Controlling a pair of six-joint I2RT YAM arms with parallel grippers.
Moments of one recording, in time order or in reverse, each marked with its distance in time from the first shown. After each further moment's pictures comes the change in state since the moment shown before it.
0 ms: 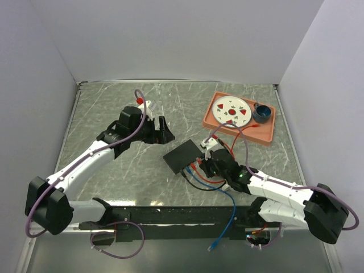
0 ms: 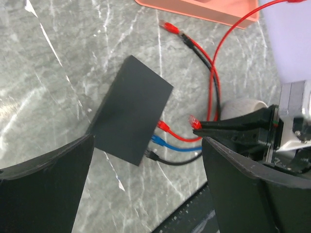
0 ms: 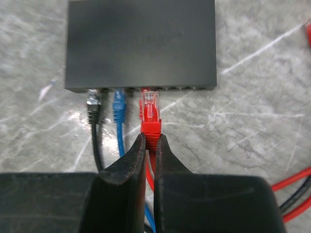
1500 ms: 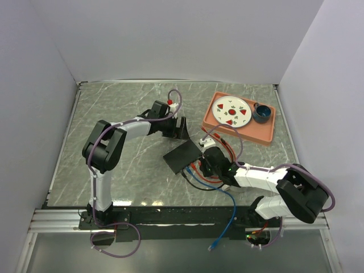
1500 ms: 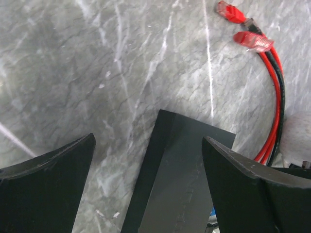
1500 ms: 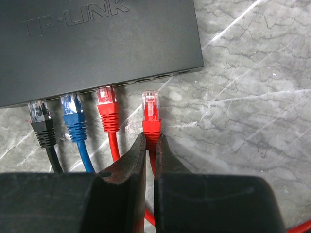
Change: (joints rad) left arm 0.023 0.784 0.331 0.193 0.207 0.164; right arm -0.047 0.296 0.022 0.085 0.033 0.142
